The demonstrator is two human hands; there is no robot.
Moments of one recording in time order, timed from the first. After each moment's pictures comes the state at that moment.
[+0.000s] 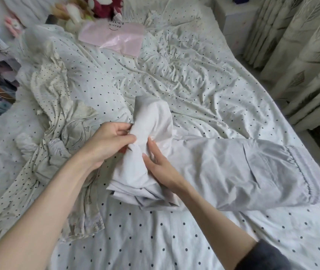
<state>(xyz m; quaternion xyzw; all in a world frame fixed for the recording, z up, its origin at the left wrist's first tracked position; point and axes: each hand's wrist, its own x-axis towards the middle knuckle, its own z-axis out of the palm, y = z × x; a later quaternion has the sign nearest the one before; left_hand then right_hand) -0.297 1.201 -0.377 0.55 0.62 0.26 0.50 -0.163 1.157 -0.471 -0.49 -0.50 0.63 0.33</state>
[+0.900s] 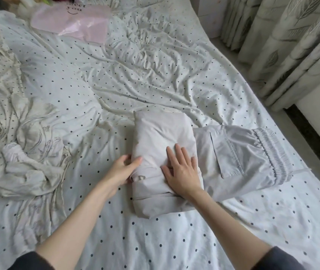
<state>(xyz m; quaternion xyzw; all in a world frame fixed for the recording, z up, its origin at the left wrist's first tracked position) -0.225 1.168 -0.512 0.36 0.70 0.17 0.60 -0.052 1.118 -0.554 -0.70 -0.65 0.28 0.08</state>
